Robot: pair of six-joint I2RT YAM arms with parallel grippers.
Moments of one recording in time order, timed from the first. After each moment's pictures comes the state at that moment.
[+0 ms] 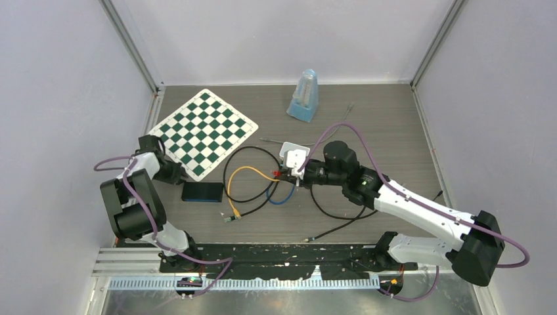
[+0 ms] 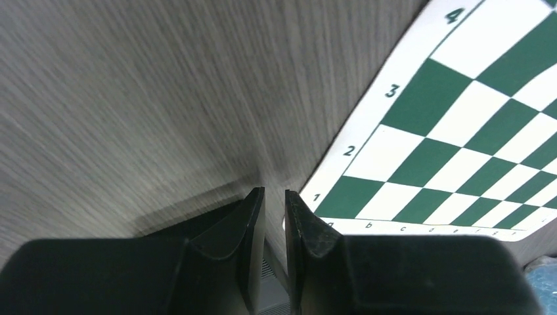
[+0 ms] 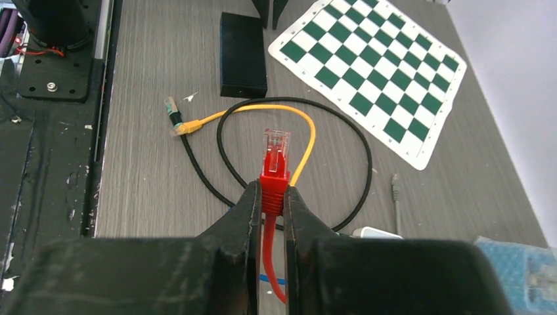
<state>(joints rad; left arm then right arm) 0.37 1.57 0.87 -0.53 0.06 -0.93 0.85 1.10 0.84 0.00 -0.47 -0.46</state>
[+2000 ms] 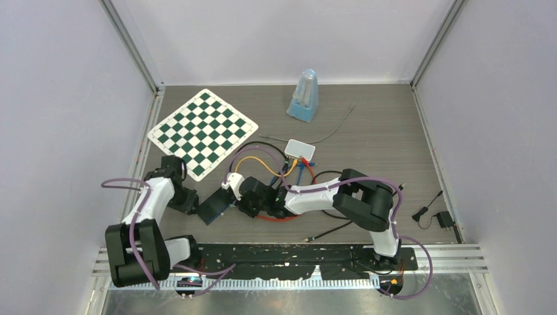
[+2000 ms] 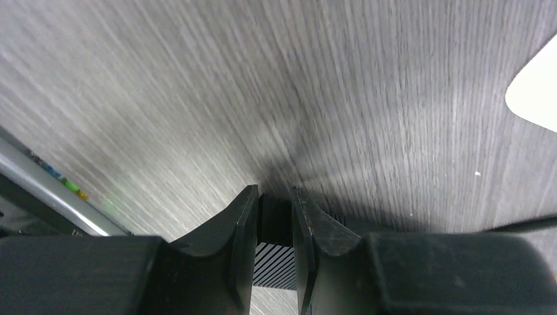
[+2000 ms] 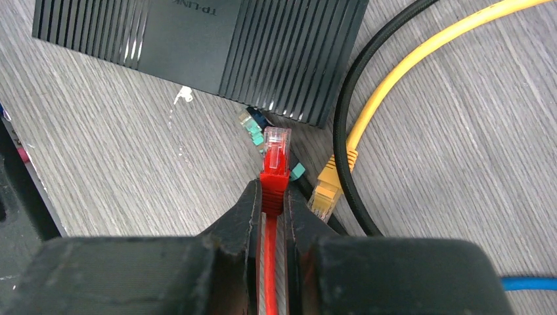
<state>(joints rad) 0.15 1.22 0.62 -0.85 -0.12 -1.05 1.20 1.97 1.13 0.14 0.05 0.10</state>
